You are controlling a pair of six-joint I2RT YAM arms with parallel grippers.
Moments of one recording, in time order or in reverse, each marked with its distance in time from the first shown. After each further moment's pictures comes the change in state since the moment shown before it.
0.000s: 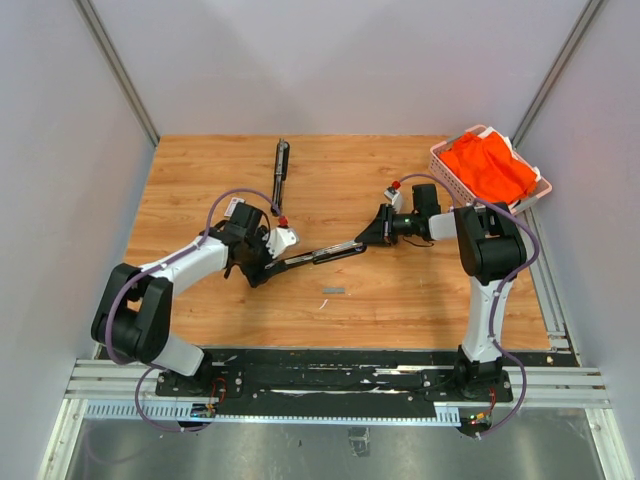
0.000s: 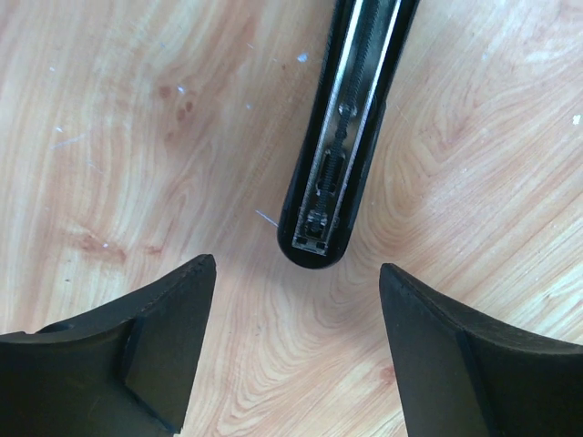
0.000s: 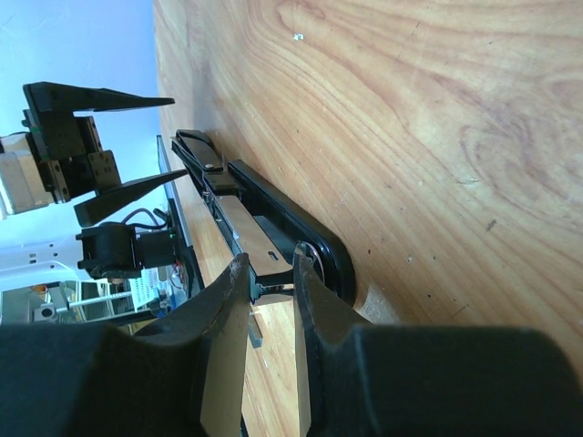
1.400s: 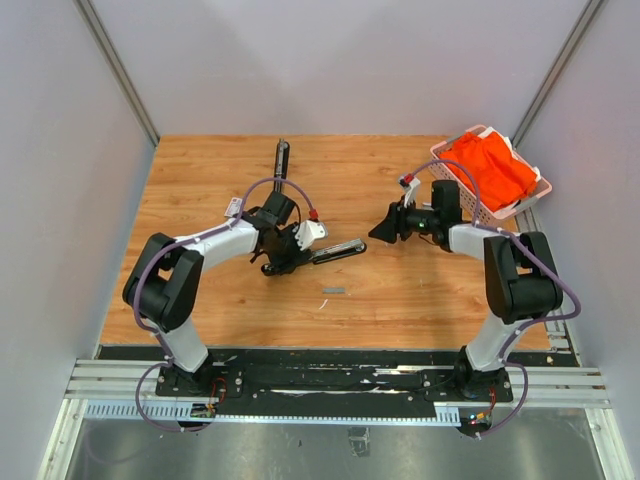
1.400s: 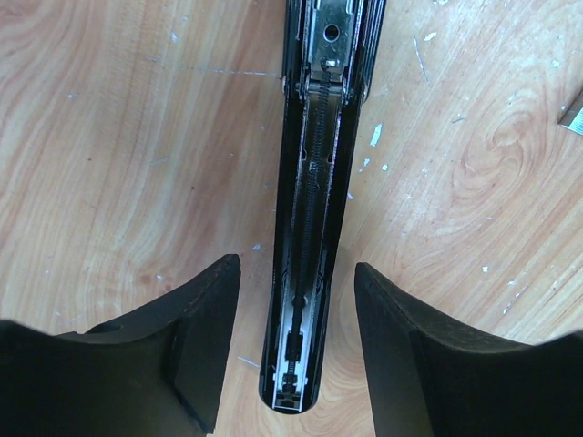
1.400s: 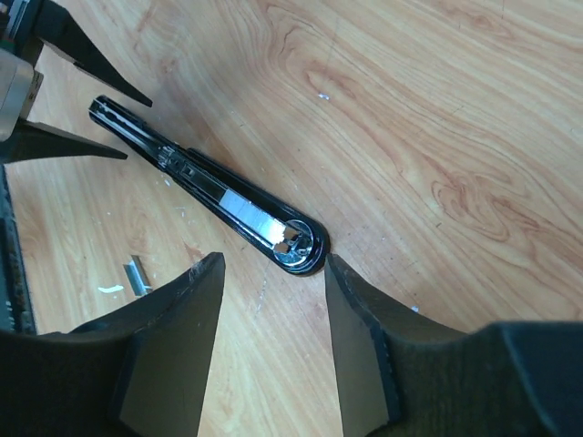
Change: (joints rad) left arm -0.135 0.227 0.234 -0.011 0.073 -0.047; right arm -0.027 -0.355 -0.186 0.021 0.156 -0.500
